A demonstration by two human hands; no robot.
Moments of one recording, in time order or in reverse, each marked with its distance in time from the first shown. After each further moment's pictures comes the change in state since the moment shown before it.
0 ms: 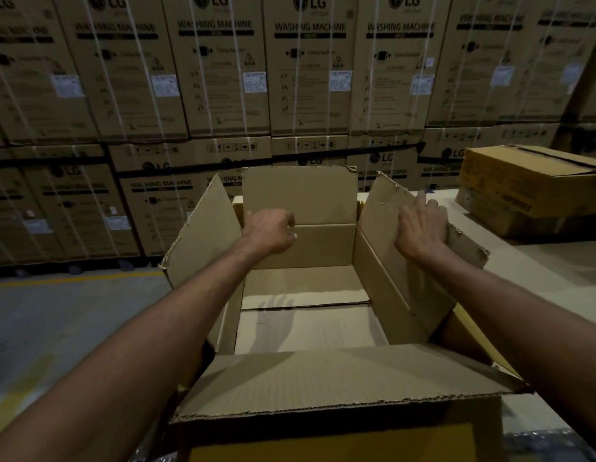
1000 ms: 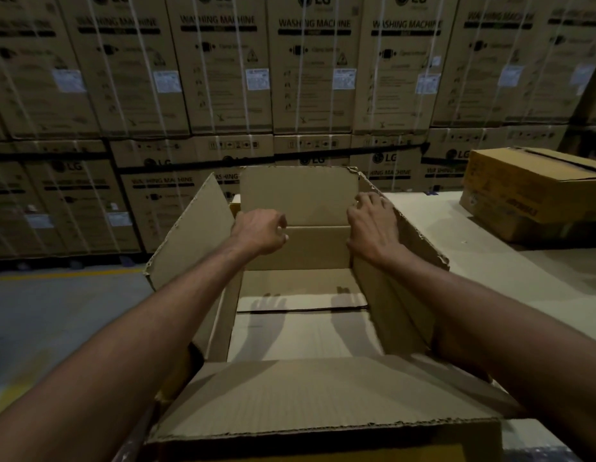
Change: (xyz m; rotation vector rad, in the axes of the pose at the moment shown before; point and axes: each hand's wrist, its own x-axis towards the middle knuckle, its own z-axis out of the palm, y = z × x) left_hand 0.010 -0.009 0.003 0.015 -0.014 -0.025; right_hand 0.009 -0.064 -0.015 0.146 0.116 -0.330
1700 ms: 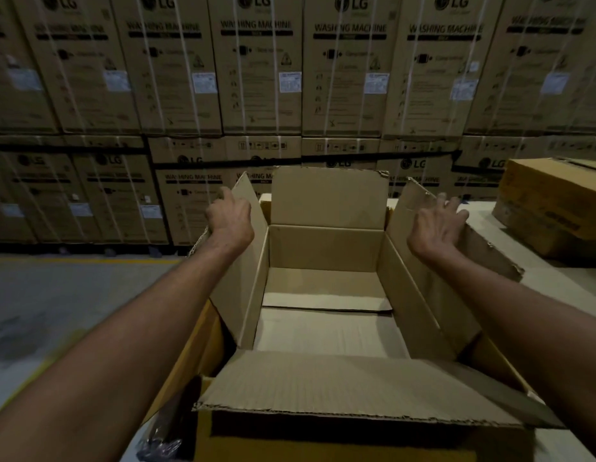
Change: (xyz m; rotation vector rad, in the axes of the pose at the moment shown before) left_hand -0.030 -0.078 -0.026 0.384 0.049 -0.406; right_hand 0.007 0.033 0.013 -0.253 -0.142 0.410
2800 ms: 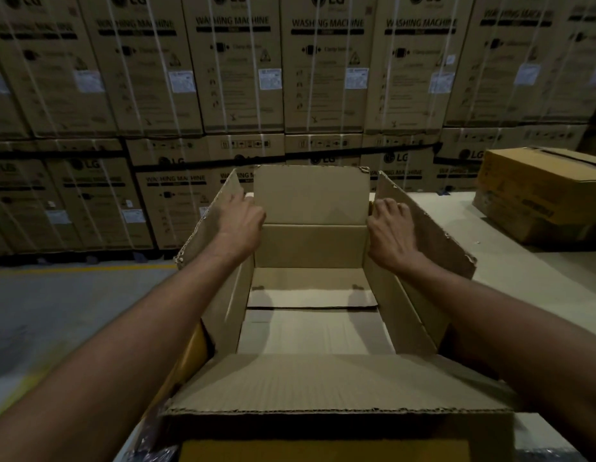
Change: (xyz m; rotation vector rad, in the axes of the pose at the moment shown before) left_hand -0.002 0.039 0.000 0.094 0.146 0.320; right_hand -0.024 -0.016 0.009 0.160 0.158 -0.440
